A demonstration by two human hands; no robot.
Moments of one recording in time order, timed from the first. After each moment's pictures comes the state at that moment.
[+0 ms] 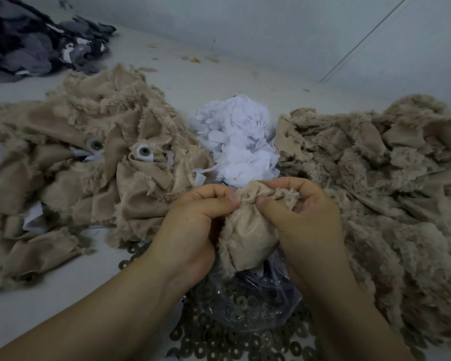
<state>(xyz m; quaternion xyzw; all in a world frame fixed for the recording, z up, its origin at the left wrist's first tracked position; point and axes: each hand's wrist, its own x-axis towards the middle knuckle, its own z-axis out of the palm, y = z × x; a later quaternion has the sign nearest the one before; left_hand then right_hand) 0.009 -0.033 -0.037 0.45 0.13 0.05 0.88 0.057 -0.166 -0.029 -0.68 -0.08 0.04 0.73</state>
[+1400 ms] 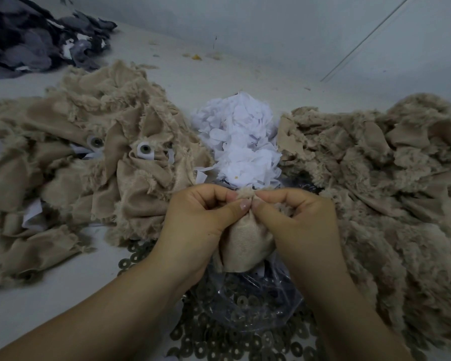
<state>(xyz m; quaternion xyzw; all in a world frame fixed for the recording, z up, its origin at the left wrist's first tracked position) 0.010 -0.036 -0.046 0.54 0.11 0.16 0.82 0.052 -0.164 -0.029 -0.76 -0.12 0.00 0.64</state>
